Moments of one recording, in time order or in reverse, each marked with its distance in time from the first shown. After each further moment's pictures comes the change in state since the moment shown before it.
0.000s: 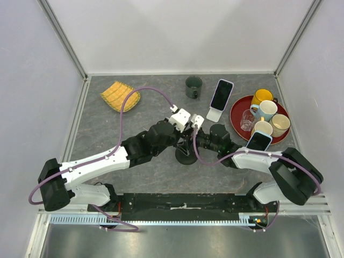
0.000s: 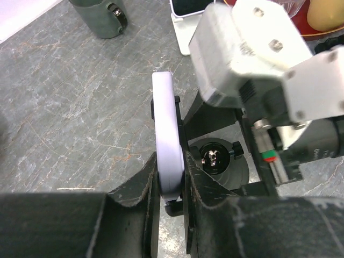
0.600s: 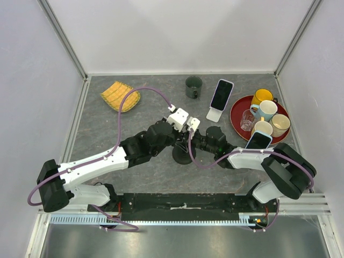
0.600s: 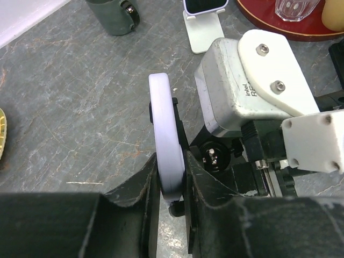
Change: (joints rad) left arm 0.010 -0.017 -0.008 -0.010 -0.036 0.005; right arm 0.047 0.101 0.012 0.089 0.054 -0.055
